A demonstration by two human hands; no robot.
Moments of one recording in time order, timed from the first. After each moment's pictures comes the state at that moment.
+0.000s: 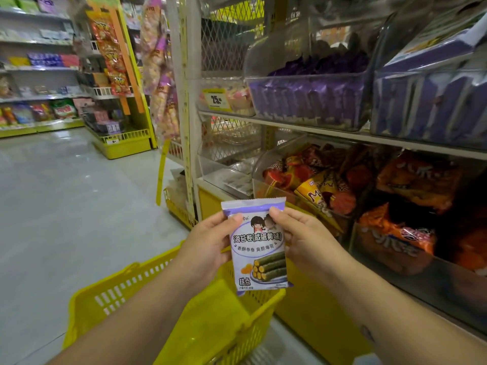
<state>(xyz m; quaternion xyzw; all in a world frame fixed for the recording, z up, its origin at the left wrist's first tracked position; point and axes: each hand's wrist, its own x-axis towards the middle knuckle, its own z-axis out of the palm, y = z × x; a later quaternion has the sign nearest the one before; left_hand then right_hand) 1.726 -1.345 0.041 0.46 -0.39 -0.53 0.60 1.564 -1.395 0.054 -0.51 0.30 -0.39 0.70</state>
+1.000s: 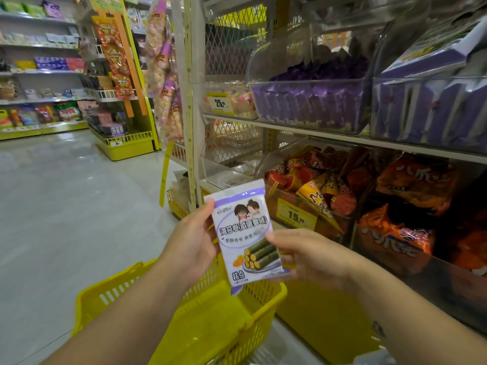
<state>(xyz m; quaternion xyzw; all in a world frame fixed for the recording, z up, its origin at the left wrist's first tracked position) 1.737 -1.338 0.060 0.45 -0.26 -0.53 0.67 1.549 -1.394 0.054 -0.60 0.30 -0.18 0.72</state>
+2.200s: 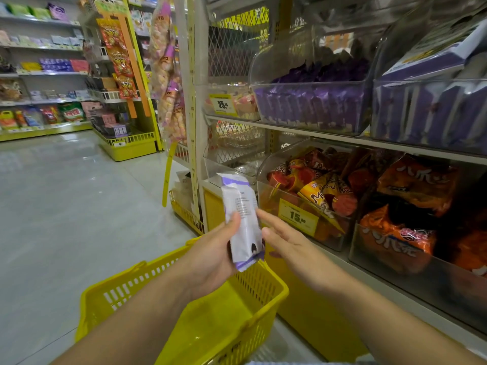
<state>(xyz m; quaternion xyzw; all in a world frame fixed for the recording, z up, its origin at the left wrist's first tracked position) 1.728 -1.335 0.040 0.34 -0.38 -0.65 0.57 1.567 -1.374 0.050 -0.72 0.26 -0.32 0.56</state>
